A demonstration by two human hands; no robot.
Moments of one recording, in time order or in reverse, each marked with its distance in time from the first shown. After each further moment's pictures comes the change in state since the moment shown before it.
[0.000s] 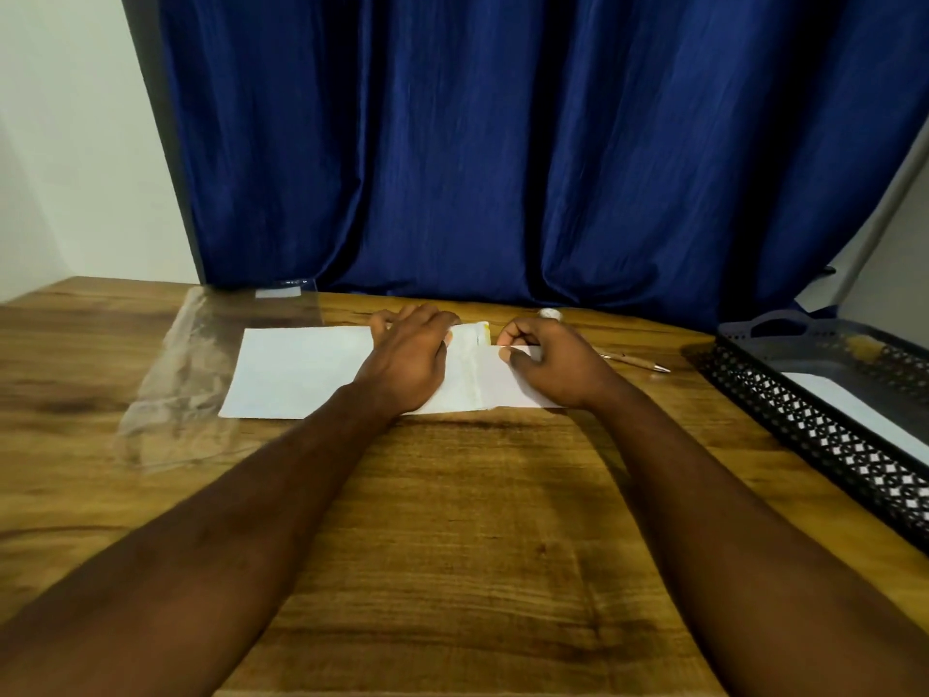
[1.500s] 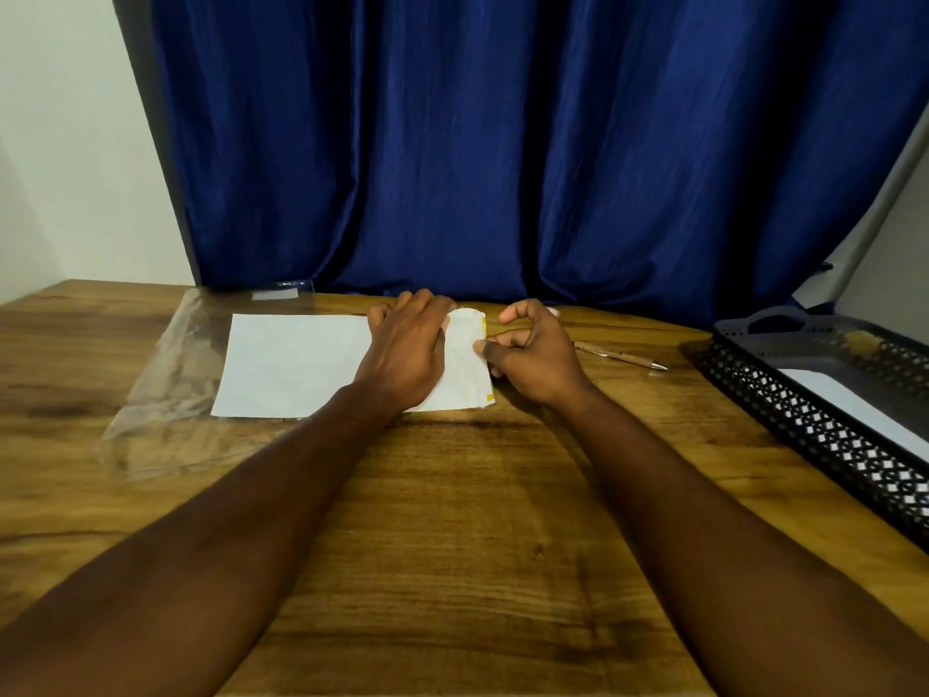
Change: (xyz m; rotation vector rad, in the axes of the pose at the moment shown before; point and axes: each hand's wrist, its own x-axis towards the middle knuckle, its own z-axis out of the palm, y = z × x) left_hand 0.004 0.007 -0.003 -0.008 0.130 -0.019; right_hand -0.005 -0.036 0.023 0.479 0.206 0.288
